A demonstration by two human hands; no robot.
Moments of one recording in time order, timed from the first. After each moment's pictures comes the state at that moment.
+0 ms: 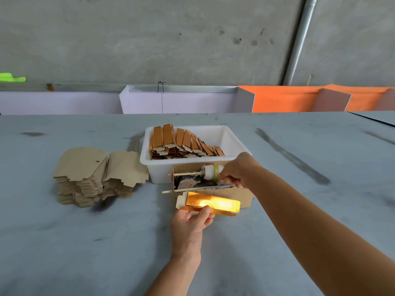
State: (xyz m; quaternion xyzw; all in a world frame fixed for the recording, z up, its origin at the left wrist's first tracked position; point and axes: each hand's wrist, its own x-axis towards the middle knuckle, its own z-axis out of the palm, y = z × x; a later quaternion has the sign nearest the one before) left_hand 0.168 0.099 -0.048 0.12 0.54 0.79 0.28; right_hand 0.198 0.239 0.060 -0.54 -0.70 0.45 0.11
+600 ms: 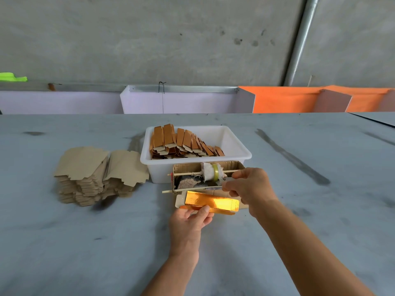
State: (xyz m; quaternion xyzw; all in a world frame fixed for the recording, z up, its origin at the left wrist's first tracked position) left_hand 0.164 0.100 -0.053 0.14 0.55 0.78 0.28; right_hand 0.242 0.195 0.047 -0.49 -0.66 0.50 0.27
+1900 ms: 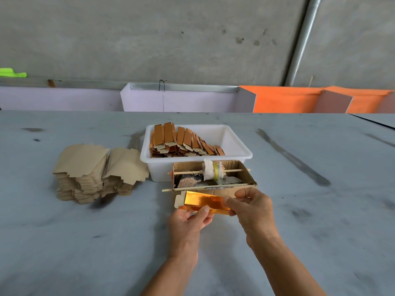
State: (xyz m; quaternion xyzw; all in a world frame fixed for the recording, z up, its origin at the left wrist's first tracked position) left_hand 0.166 0.097 -0.051 0.12 0.54 0.78 0.29; right_hand 0.256 0.167 0.009 -0.46 -0.61 0.54 0.36
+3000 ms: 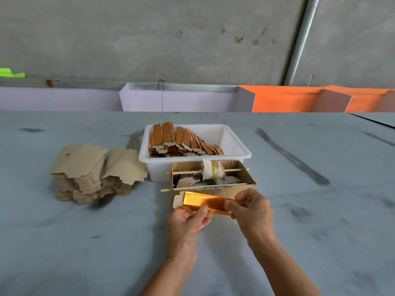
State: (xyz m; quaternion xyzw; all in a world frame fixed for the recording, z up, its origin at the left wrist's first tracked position) left_hand 0.167 0.096 -0.049 0.13 0.53 0.79 0.29; right_hand 0.257 0.179 -0.014 -0.48 -0.67 0.42 0.37
